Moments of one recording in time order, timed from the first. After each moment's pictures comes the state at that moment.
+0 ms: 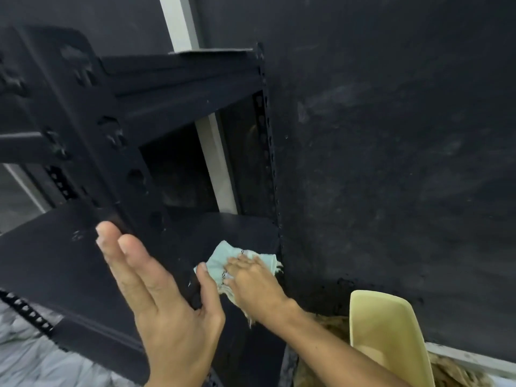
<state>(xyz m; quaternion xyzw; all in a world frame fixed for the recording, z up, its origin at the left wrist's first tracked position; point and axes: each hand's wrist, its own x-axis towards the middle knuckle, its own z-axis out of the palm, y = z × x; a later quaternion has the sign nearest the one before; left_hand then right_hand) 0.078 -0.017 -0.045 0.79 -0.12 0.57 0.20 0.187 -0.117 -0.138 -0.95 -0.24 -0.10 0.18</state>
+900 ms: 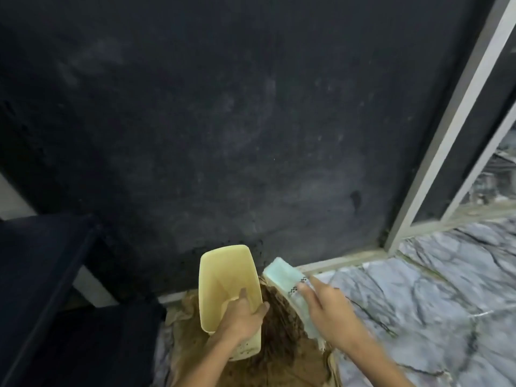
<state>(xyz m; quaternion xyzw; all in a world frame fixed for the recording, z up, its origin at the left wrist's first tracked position) 0.049 -0.301 -0.257 0.90 -0.16 -0.31 0.28 -0.077 -0.441 -0.224 -0.89 0.25 -0.12 0.36</state>
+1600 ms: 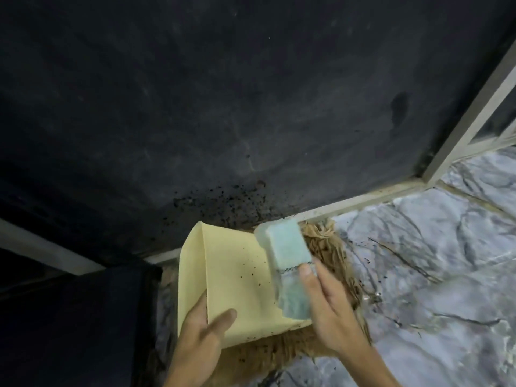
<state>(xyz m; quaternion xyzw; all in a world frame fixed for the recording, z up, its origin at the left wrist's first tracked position) 0.062 -0.235 -0.336 0.80 -0.01 -0.34 0.50 -0.041 -0.417 -0.334 -0.68 0.15 -0.20 0.68</state>
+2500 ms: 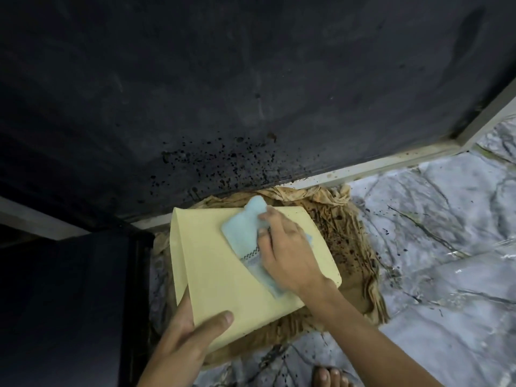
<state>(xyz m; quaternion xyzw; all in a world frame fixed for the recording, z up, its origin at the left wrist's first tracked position) 0.068 -0.207 -0.375 0.71 0.02 -0.40 0.58 0.057 -0.407 -0.450 -0.91 0.18 -0.09 0.36</state>
